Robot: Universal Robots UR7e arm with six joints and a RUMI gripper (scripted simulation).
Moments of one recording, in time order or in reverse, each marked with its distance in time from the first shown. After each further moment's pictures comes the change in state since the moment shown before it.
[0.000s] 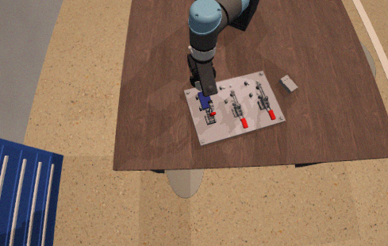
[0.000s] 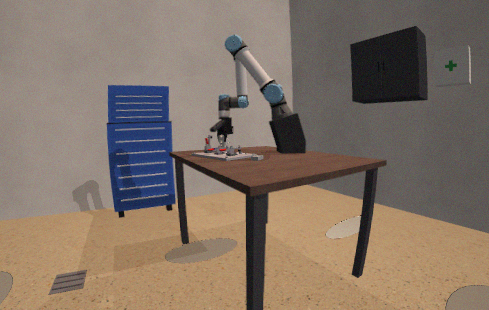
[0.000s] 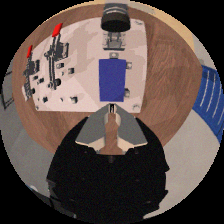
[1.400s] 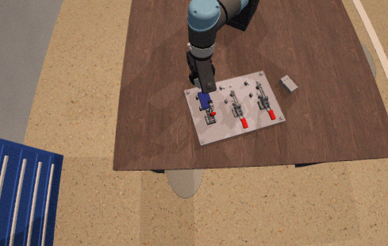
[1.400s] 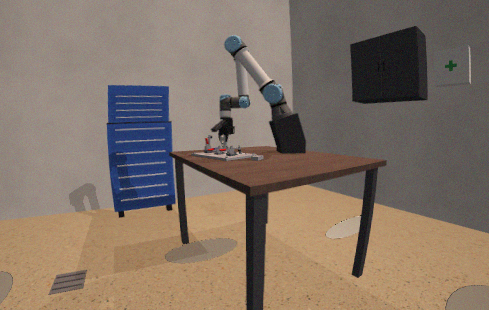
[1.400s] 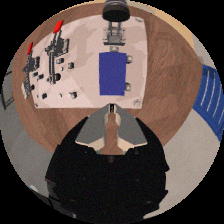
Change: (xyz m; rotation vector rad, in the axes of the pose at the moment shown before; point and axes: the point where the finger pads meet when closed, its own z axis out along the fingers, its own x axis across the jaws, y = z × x) arm 0.000 0.011 0.000 -0.001 -0.001 0.001
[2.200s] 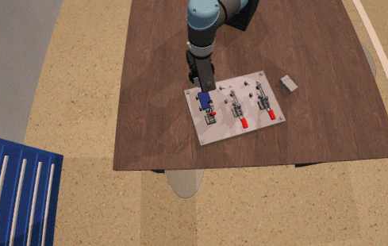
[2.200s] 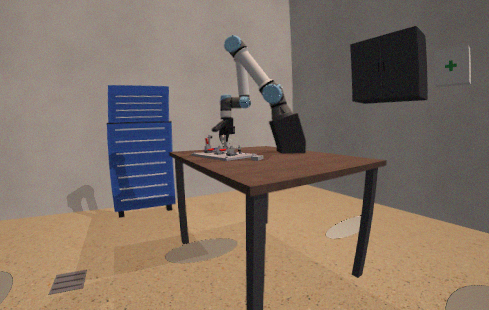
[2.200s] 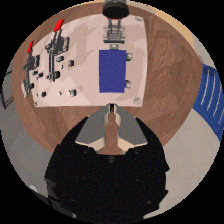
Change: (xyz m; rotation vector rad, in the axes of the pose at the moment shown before) arm 0.000 0.005 0.000 0.000 0.000 0.000
